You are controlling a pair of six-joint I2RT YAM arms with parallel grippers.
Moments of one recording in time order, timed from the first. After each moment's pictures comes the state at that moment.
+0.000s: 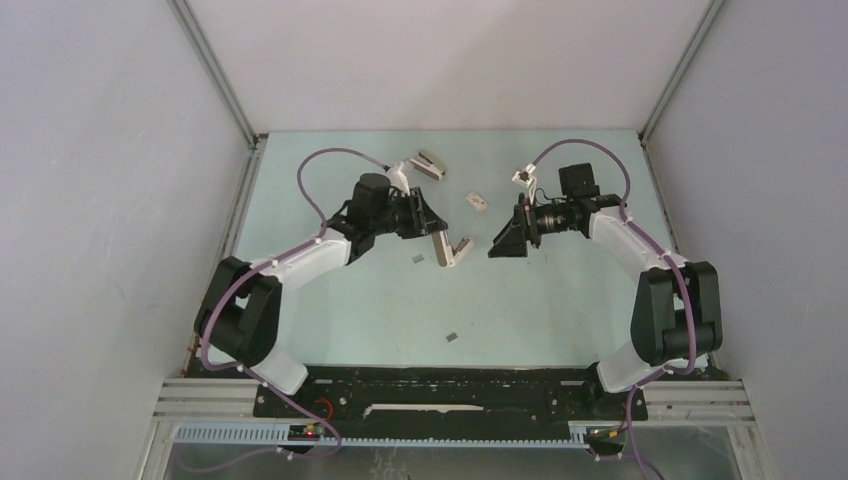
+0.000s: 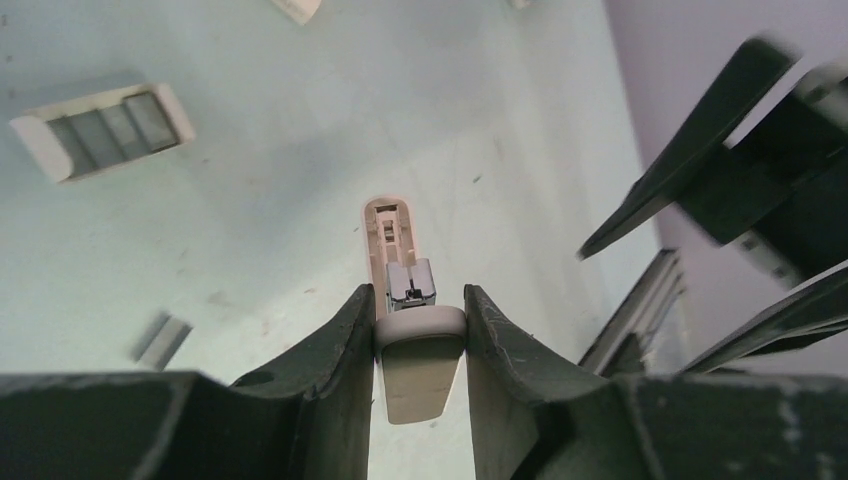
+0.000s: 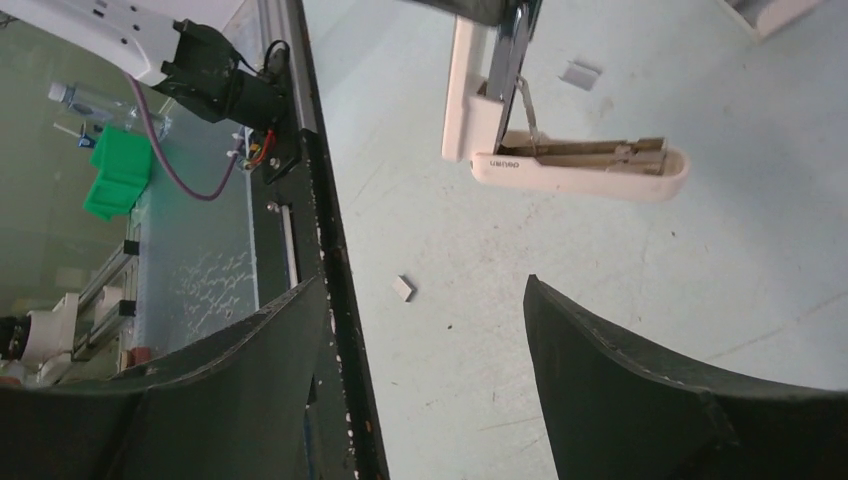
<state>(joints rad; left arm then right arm) -0.51 1.58 0.99 0.14 0.40 -0.70 0.16 1.56 1.09 -0.52 -1.17 -0.26</state>
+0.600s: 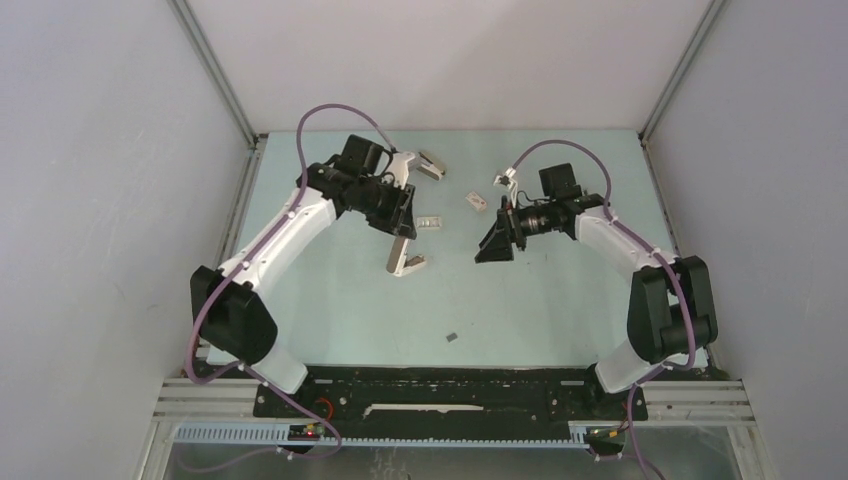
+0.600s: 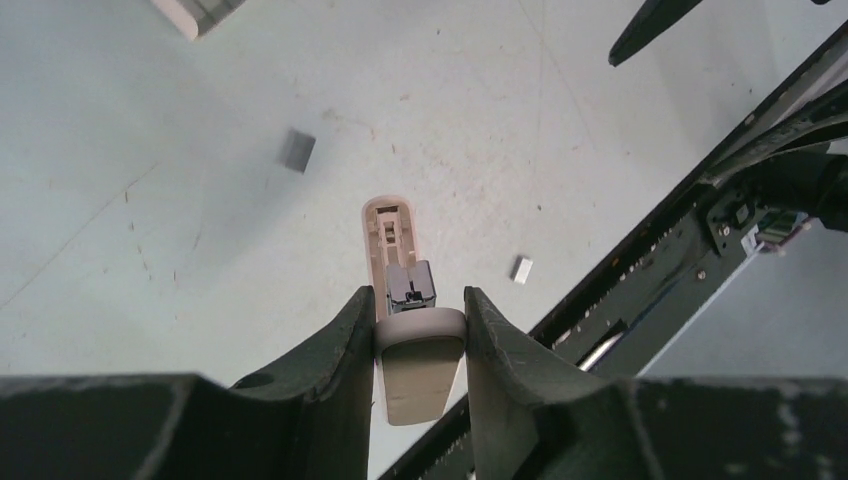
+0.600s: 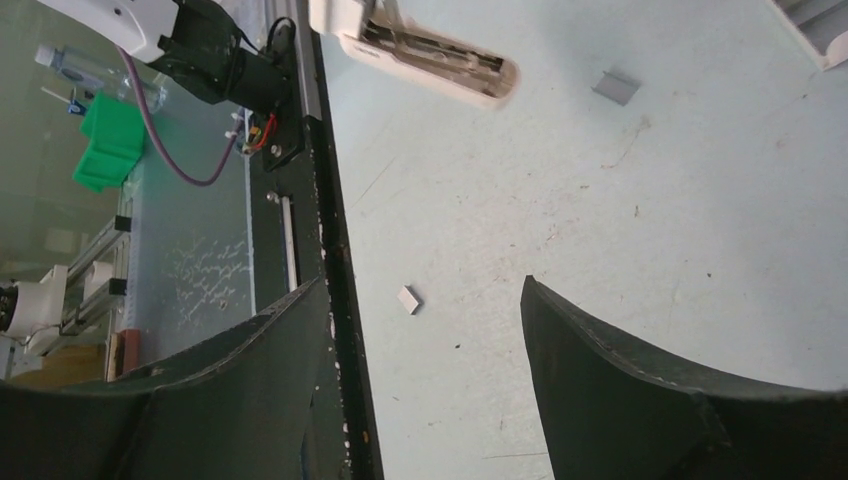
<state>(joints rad) -0.46 1.57 1.46 -0.84 0.43 -0.06 0.25 1.59 1.12 -0.50 -1.16 -0.26</state>
